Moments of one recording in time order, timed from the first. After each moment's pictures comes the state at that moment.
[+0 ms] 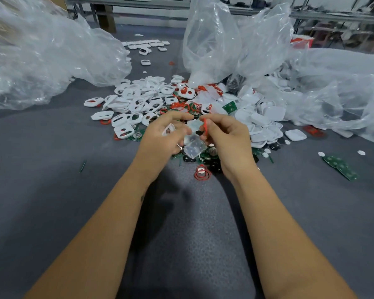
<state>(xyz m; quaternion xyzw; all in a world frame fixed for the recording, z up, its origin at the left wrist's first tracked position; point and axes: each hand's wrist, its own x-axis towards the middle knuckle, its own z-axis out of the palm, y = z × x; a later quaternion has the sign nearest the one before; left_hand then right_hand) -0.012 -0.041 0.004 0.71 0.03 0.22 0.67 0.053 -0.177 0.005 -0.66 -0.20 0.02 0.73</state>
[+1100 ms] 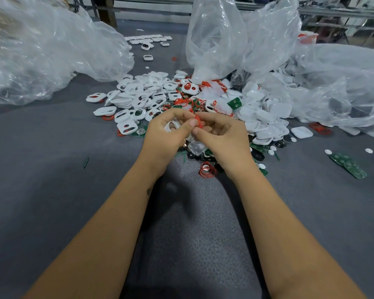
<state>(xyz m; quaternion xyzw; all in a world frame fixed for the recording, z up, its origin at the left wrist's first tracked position) -0.001 -0.040 -0.005 0.68 0.01 0.26 0.69 0.044 -0.168 0.007 -0.69 -0.24 0.03 0.68</state>
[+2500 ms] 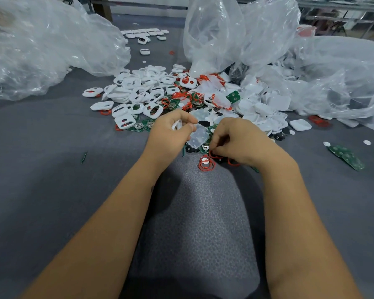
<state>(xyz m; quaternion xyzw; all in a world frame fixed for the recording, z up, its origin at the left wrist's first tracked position) -0.001 -0.043 -0.011 0.76 0.08 0.21 0.61 0.060 -0.206 0.024 -0.90 -0.35 0.08 0.26</state>
